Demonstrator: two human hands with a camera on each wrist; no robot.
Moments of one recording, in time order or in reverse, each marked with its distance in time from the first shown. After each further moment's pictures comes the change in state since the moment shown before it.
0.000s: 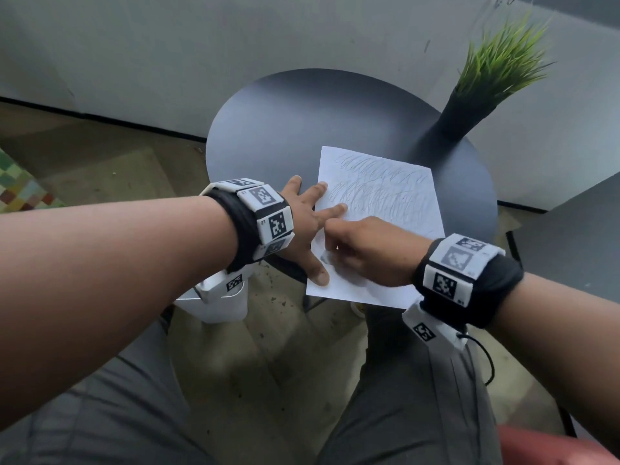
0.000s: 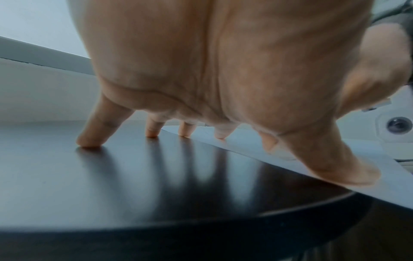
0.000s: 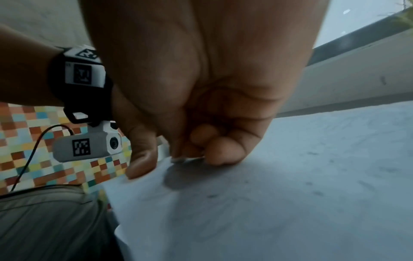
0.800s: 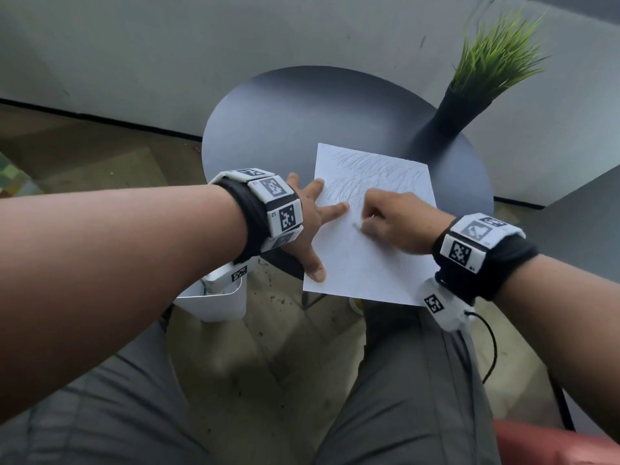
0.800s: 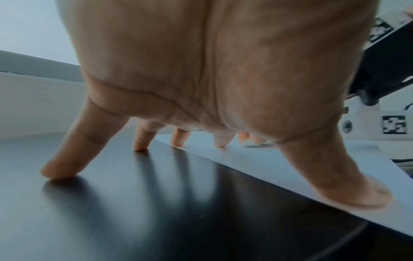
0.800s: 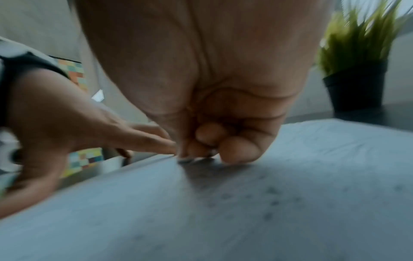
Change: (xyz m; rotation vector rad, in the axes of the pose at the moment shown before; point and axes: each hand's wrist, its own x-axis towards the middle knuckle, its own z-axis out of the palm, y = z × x) left_hand 0.006 0.010 -0.009 0.099 -0.024 -0.037; right_hand 0.000 0.040 -0.019 0.037 0.108 0.294
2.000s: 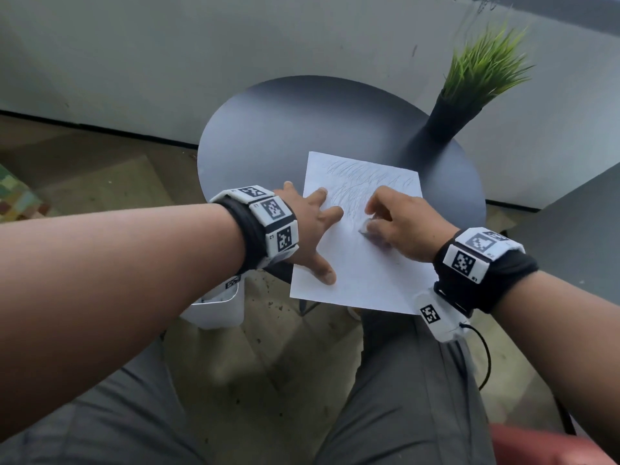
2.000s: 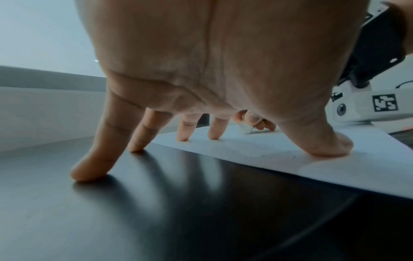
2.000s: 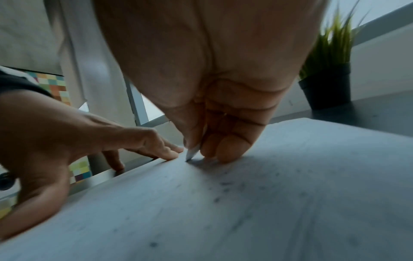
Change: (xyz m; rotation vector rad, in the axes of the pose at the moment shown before) left_hand 0.000 0.008 -0.002 -0.016 0.089 0.033; right_hand -0.006 0.017 0.002 0.214 0.139 0.059
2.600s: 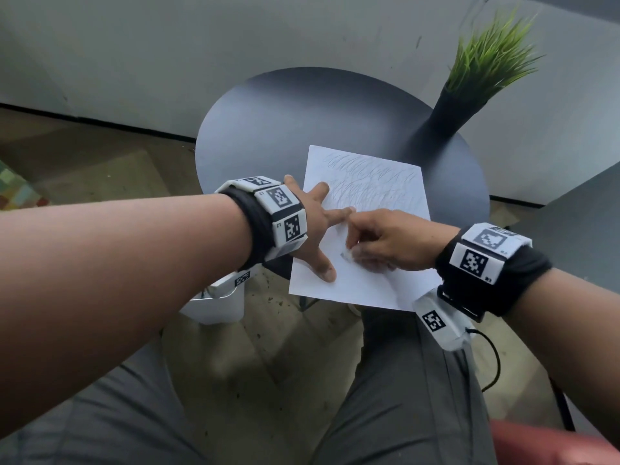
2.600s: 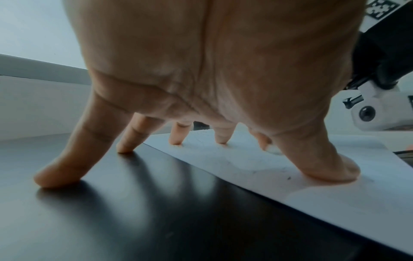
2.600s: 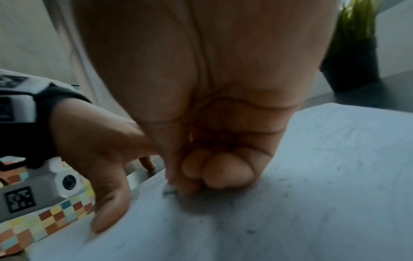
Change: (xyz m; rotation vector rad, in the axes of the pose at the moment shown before) left_hand 0.004 0.006 -0.003 -0.016 -0.032 -0.042; right_hand -0.007 -0.014 0.005 0.002 -0.362 -0.131
